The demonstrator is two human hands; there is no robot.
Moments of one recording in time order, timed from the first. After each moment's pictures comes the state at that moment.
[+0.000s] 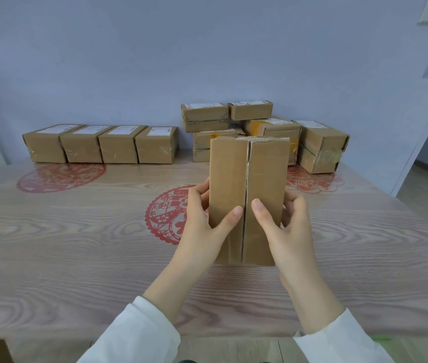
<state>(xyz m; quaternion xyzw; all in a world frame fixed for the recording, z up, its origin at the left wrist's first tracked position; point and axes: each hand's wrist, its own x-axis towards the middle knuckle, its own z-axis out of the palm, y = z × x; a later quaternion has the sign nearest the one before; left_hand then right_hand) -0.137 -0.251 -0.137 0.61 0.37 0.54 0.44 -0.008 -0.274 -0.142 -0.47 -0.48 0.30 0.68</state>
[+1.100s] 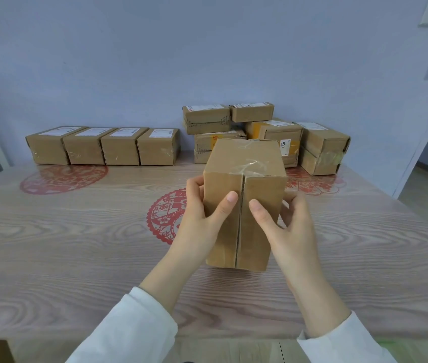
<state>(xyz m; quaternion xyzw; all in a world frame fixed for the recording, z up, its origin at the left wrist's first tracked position) -0.141 -0.250 -0.120 0.62 0.37 0.54 0.43 -0.009 -0.279 -0.133 -0.46 -0.51 0.29 0.67</state>
